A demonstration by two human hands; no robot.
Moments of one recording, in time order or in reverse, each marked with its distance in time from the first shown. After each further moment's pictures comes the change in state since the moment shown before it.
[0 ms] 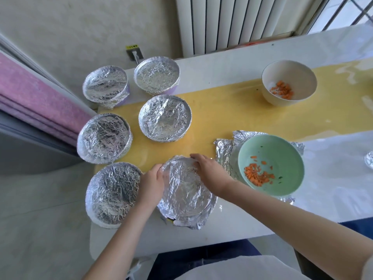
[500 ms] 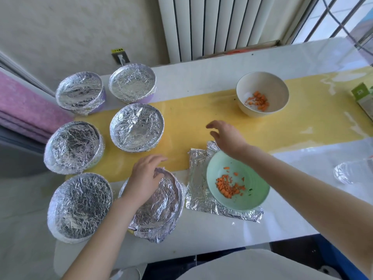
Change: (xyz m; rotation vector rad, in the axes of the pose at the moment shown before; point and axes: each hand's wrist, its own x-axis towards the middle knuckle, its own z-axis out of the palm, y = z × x) left_hand 0.021 0.069 0.021 0.239 -0.074 0.346; right_hand 0.037 0.092 -0.133 -0.051 0.207 0.055
